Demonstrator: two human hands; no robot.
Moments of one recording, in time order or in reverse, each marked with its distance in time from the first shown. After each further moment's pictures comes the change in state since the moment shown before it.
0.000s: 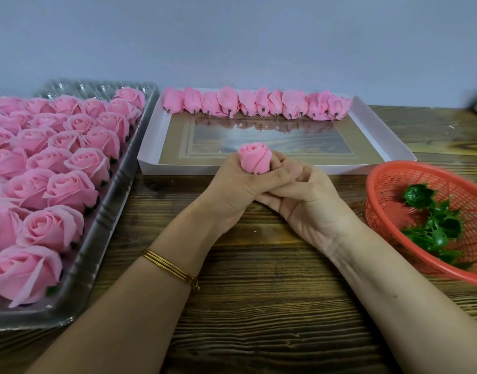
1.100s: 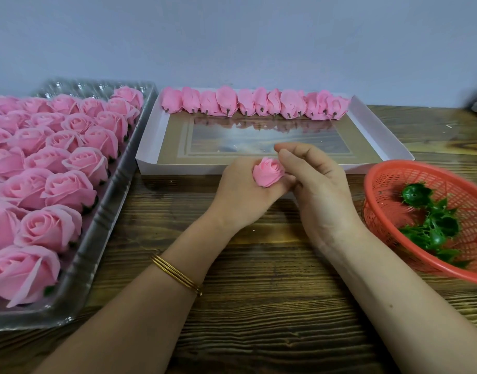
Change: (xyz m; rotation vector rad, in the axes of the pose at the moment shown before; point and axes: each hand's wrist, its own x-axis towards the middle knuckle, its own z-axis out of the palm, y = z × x) left_hand -0.001 -0.010 0.013 0.676 0.242 0.142; right_hand -0.002 0.001 -0.004 -0.284 0.211 -0.332
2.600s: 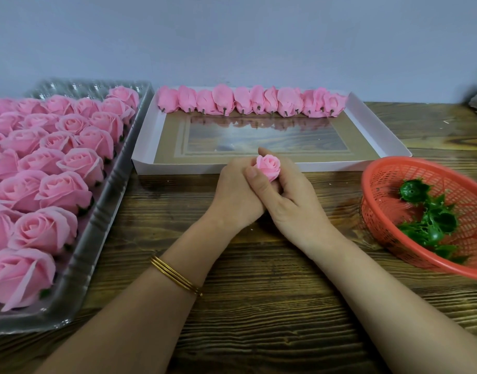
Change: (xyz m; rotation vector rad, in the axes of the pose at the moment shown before) left_hand 0.004 -0.006 0.003 0.155 0.007 -0.022; right_hand -0.006 0.015 0.002 -0.715 -0.224 -0.234
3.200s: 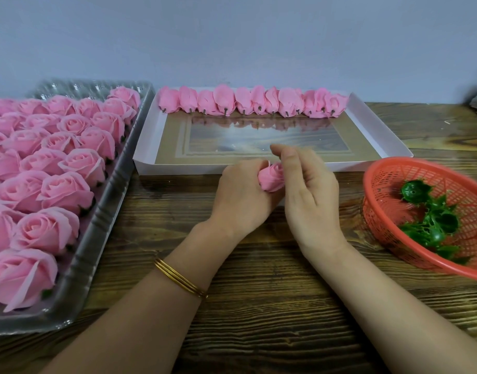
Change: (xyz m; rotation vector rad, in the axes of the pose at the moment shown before) left_hand -0.008 0.009 -0.001 0.095 0.063 0.050; right_hand 0.001 -0.003 0.001 0.046 0.383 -0.110
